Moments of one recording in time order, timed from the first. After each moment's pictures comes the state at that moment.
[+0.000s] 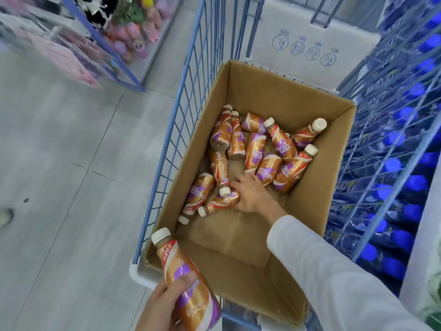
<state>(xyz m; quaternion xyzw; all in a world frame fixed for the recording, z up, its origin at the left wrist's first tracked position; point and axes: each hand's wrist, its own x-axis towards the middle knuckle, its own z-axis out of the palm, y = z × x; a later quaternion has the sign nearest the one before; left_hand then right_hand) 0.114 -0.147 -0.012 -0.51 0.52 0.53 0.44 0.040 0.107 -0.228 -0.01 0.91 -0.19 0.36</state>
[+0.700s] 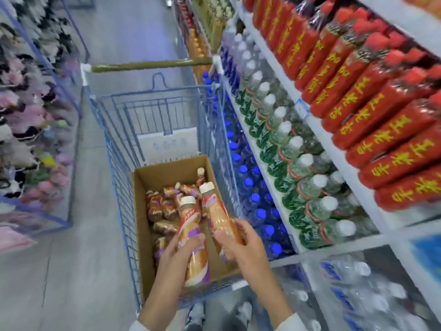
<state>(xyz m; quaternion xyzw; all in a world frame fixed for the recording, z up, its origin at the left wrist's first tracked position) 0.094 -0.088 0.182 -0.07 0.62 0.57 0.54 0.220 0.011 0.167 0.51 0.51 -0.67 -0.18</state>
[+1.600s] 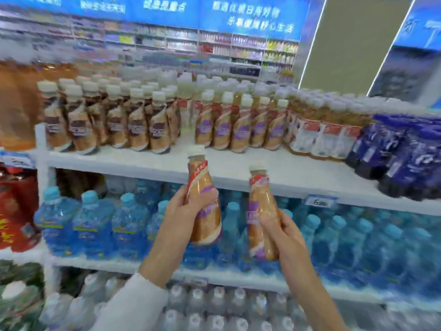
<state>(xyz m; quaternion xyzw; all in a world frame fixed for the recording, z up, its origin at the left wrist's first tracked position) 0.676 -0.104 0.422 0.51 0.28 0.36 0.73 0.801 -0.255 0.410 0.62 0.27 -0.27 -0.69</state>
